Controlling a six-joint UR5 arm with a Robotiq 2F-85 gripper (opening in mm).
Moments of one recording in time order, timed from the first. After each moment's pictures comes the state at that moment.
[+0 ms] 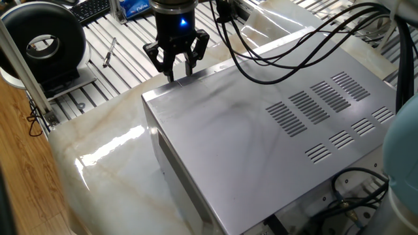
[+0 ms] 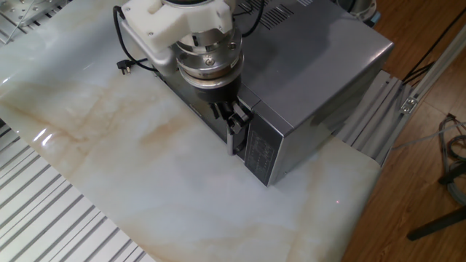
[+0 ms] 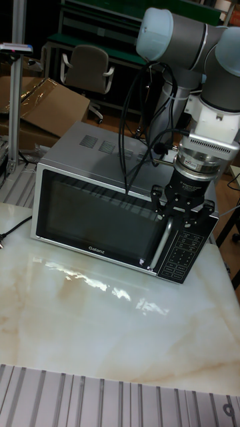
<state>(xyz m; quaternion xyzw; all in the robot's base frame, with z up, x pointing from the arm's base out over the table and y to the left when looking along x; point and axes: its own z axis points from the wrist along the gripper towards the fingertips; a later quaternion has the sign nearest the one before) 0.524 0.128 0.220 -0.11 -0.99 -0.03 0.06</state>
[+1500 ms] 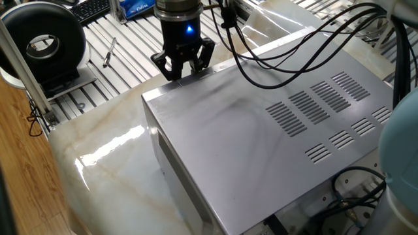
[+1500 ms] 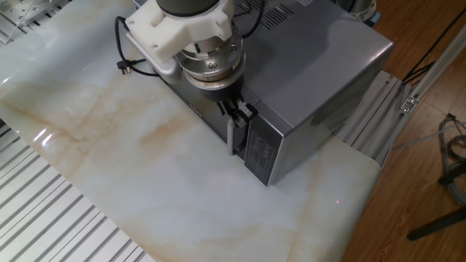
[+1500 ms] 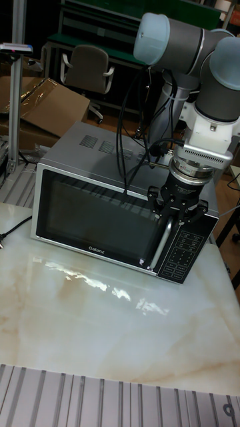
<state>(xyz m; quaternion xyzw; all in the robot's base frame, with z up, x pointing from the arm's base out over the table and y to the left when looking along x) 0.502 0.126 0.208 -0.10 -0.99 -0.03 0.10</state>
